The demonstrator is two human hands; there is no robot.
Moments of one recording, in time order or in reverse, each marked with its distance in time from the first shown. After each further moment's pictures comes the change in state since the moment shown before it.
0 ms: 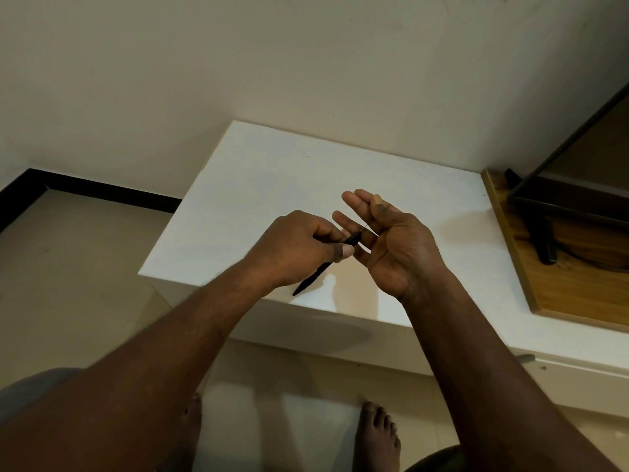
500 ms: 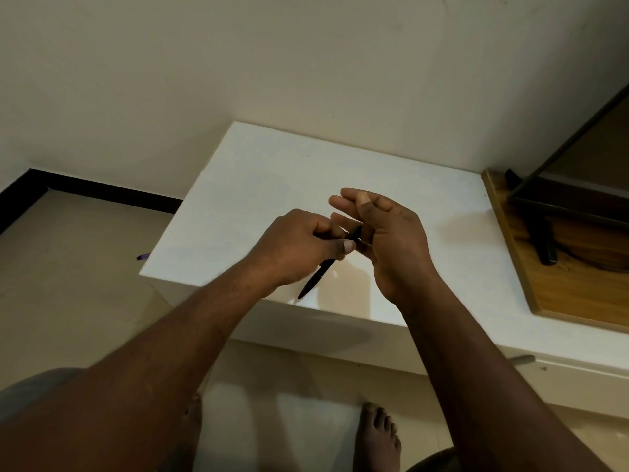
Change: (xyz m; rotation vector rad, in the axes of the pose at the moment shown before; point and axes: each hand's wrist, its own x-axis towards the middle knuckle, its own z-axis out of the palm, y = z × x) left_hand 0.008 -0.010 0.003 -0.071 0.030 0.001; right_hand -0.006 0.002 0.008 -0.314 -0.026 -0.225
